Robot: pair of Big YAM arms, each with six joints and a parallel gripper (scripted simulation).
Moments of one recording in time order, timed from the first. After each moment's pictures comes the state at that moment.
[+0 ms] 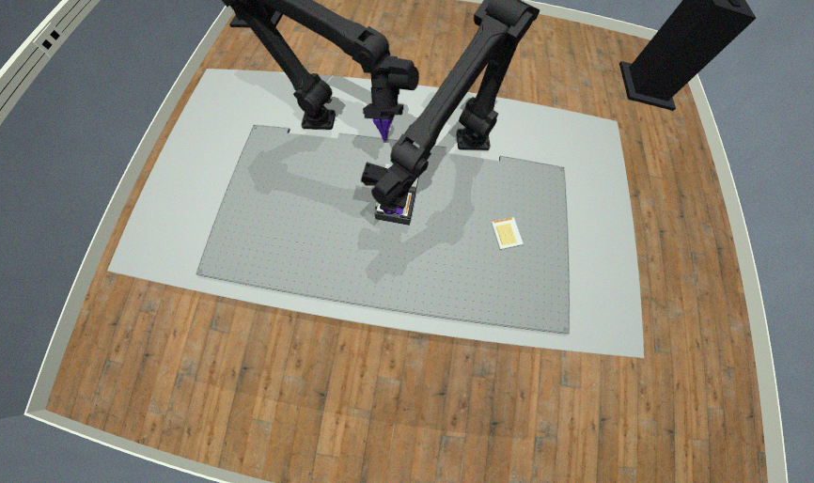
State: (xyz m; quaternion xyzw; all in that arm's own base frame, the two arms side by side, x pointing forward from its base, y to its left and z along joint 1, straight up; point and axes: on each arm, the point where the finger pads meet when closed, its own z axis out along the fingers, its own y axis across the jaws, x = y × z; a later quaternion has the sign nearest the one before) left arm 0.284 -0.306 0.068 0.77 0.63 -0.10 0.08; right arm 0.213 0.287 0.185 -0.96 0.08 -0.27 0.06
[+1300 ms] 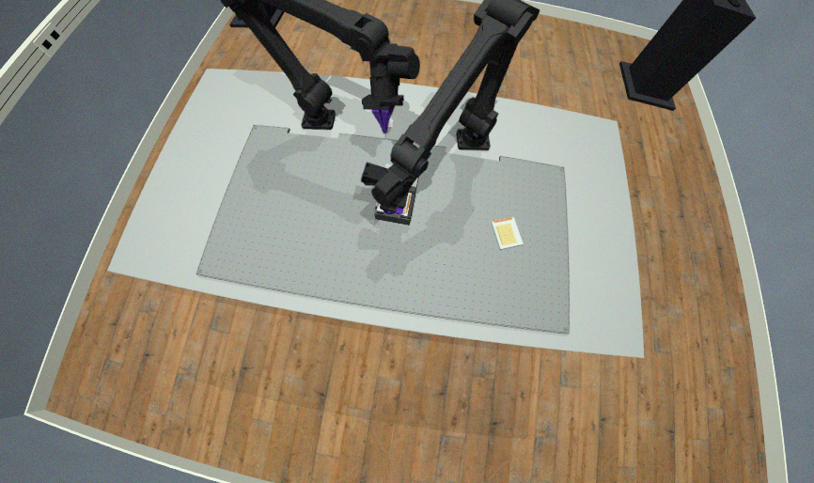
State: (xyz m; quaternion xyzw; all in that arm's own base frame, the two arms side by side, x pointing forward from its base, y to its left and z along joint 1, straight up) left arm 0.284 -0.306 0.068 0.77 0.63 -0.10 0.08; right arm 0.214 0.288 0.220 -0.96 0.08 -0.27 0.06
